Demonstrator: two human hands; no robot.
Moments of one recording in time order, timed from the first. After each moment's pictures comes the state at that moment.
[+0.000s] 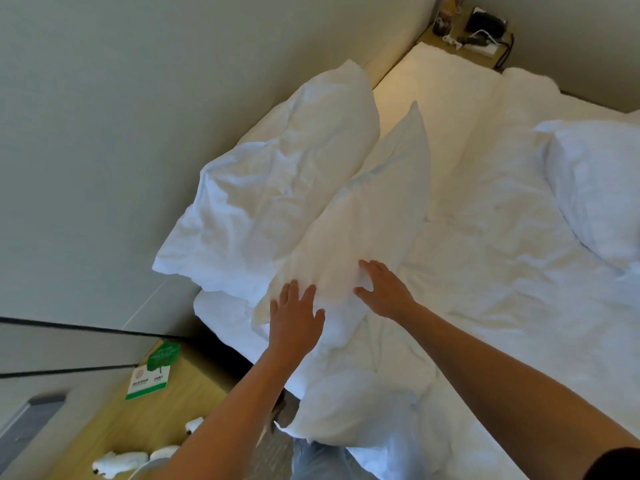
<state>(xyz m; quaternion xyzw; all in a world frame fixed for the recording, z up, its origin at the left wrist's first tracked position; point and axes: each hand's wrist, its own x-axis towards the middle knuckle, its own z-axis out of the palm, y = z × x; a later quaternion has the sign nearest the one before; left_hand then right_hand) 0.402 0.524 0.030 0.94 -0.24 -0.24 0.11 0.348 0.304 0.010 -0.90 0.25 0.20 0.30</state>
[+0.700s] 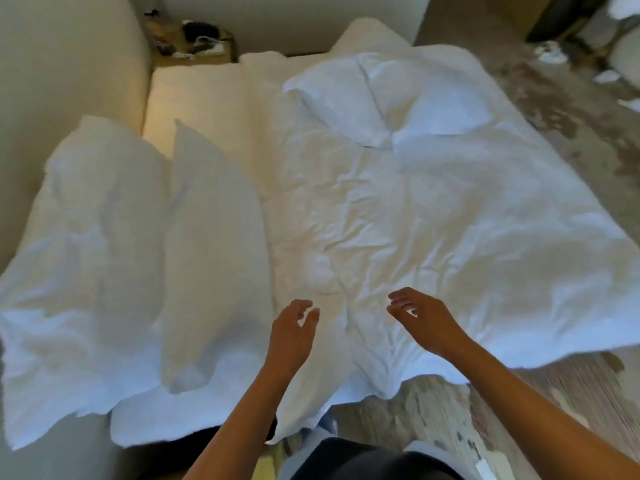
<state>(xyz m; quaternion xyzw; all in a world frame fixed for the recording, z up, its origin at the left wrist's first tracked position) 0.268 0.486 0.095 0.76 -0.40 -0.44 0.27 0.004 0.405 0.126 -0.66 0.62 -0.07 0.42</state>
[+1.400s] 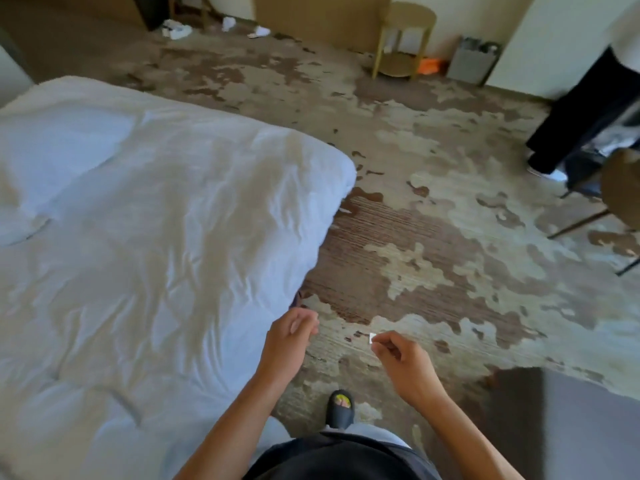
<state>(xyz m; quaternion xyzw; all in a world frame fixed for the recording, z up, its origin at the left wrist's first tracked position) -0.221 0.575 0.140 0.46 -0.63 -0.62 0.05 -0.374 0.768 0.102 -0.21 0.85 -0.33 0.35</state>
